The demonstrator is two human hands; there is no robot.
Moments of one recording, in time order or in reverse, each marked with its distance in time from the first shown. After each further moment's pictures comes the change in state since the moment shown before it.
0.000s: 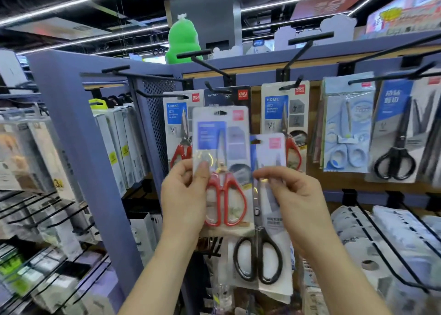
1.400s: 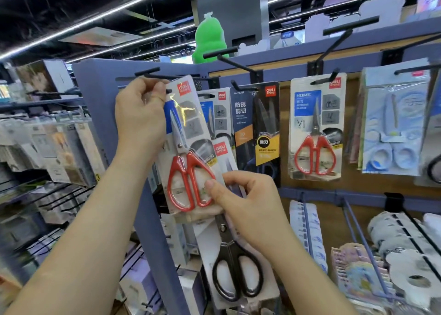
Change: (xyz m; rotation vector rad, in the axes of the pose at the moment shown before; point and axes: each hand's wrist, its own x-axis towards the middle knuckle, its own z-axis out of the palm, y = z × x) left_hand 0.110 0.077 -0.055 0.370 0.196 0.433; right_hand -0.002 -0.011 0.086 0.050 -0.244 -0.212
